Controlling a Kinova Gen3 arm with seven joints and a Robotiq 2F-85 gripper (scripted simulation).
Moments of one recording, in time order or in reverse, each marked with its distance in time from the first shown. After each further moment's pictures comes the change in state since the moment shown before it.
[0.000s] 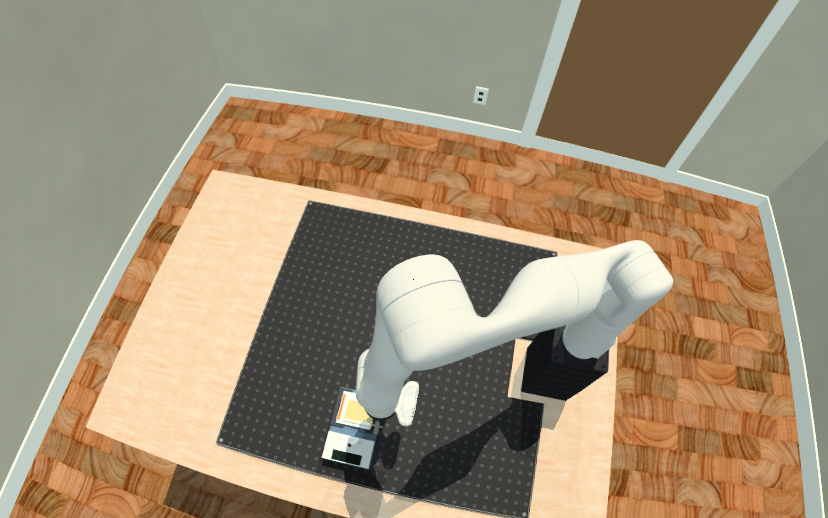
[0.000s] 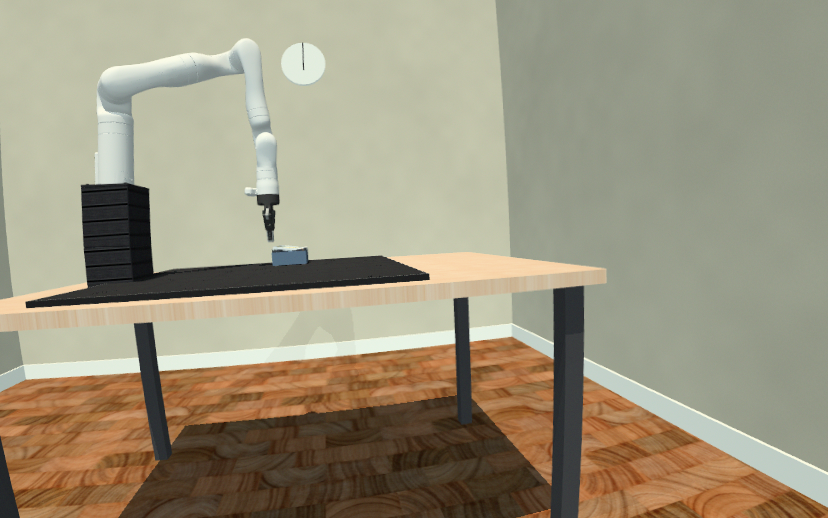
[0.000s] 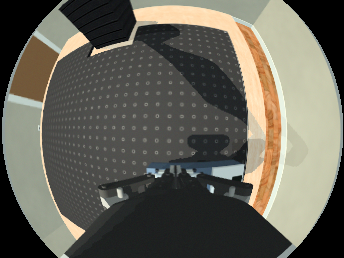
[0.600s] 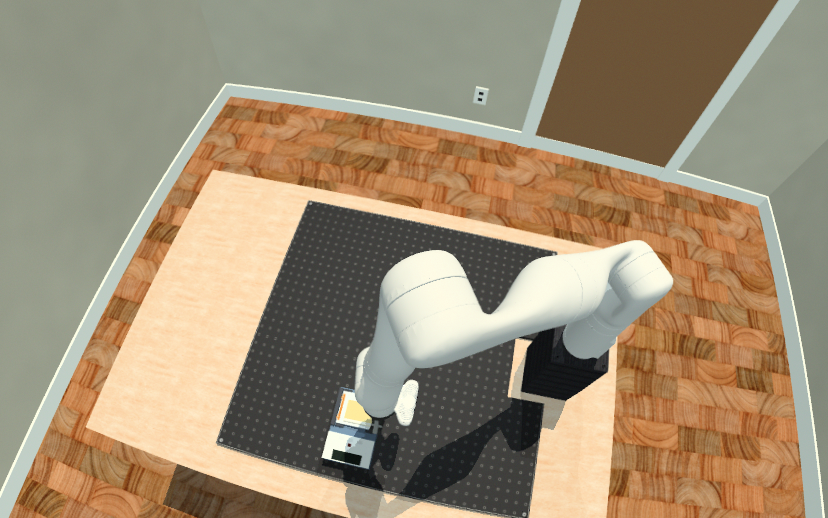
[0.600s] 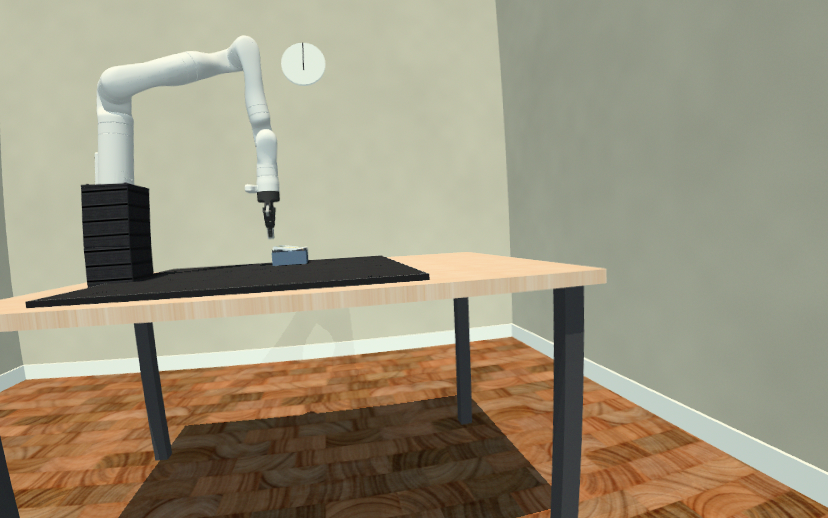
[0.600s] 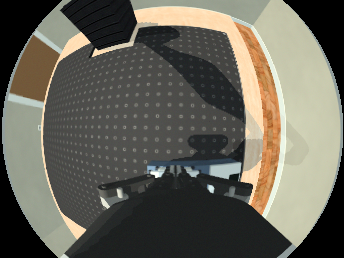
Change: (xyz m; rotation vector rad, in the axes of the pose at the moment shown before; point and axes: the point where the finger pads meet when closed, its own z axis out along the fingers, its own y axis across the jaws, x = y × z) arm -0.001 0.001 -0.010 -0.001 -0.001 -0.002
